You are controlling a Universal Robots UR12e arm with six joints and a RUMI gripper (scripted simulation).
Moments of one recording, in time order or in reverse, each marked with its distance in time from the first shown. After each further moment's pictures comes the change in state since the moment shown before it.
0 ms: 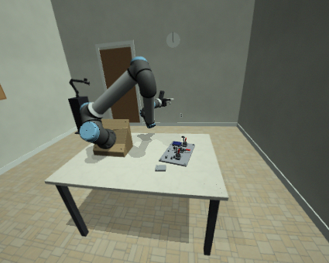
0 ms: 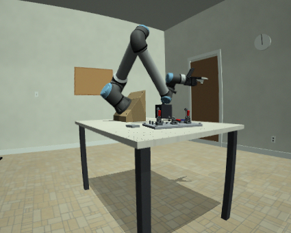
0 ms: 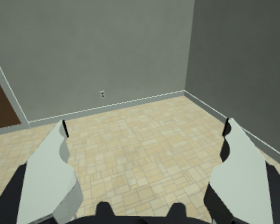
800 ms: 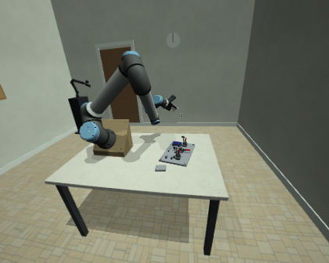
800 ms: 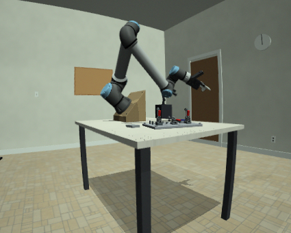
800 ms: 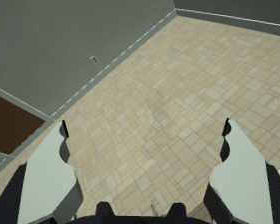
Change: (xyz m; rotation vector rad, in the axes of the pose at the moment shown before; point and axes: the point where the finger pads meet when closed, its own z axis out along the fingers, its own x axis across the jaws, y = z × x) arm 0.085 0.081 -0.004 -0.368 0.091 0.449
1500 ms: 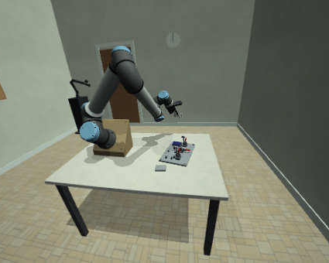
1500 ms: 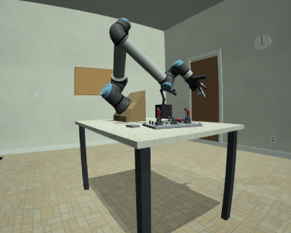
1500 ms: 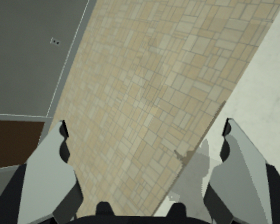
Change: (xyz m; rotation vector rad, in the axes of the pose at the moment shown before) arm 0.092 0.043 -0.029 -0.283 0.184 0.347
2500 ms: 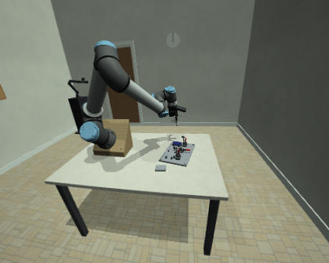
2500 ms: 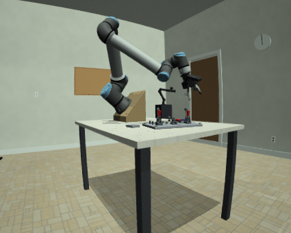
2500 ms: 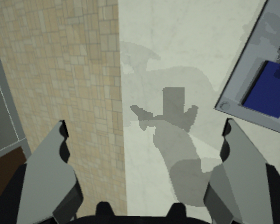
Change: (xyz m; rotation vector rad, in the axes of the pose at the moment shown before) arm 0.142 0.037 -0.074 -0.256 0.365 0.376
